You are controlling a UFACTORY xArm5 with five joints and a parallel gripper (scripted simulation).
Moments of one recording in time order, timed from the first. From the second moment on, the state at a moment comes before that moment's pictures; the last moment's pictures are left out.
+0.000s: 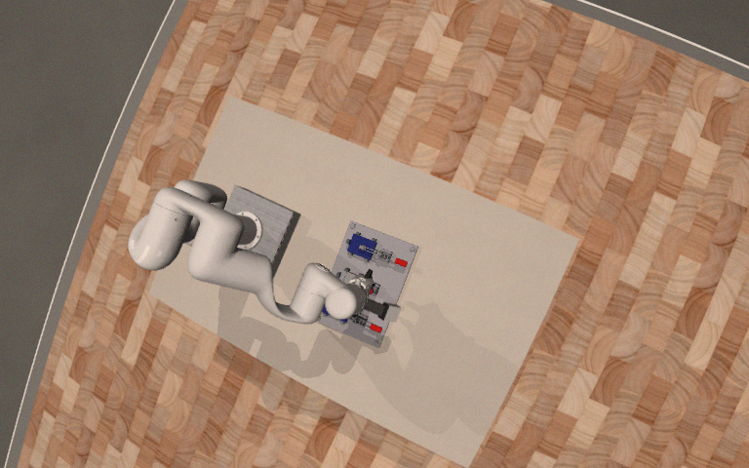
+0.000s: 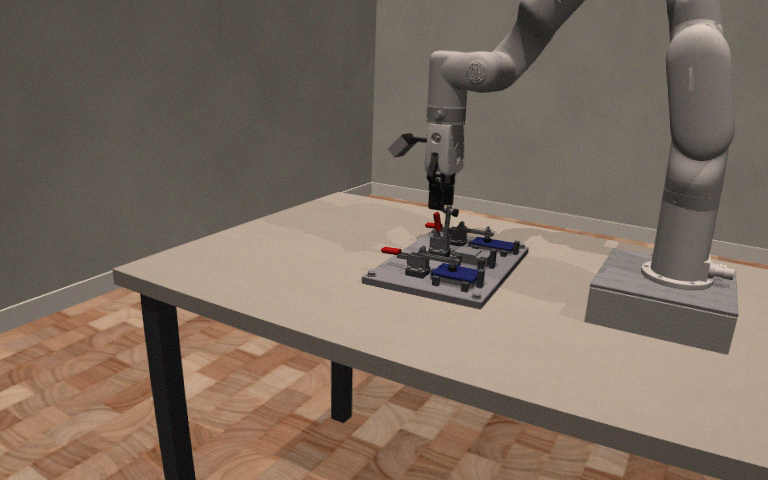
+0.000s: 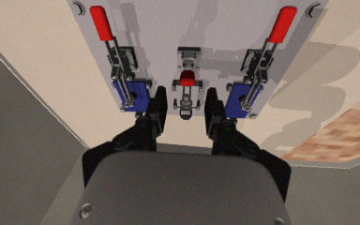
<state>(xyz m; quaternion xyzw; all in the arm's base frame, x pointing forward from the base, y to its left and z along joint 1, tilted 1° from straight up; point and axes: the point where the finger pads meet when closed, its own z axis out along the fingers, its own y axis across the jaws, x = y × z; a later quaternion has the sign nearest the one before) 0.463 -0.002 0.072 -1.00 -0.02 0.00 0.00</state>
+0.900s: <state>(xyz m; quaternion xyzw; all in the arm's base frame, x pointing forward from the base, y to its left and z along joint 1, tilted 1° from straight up) 0.463 -0.002 0.060 -1.00 -0.02 0.00 0.00</state>
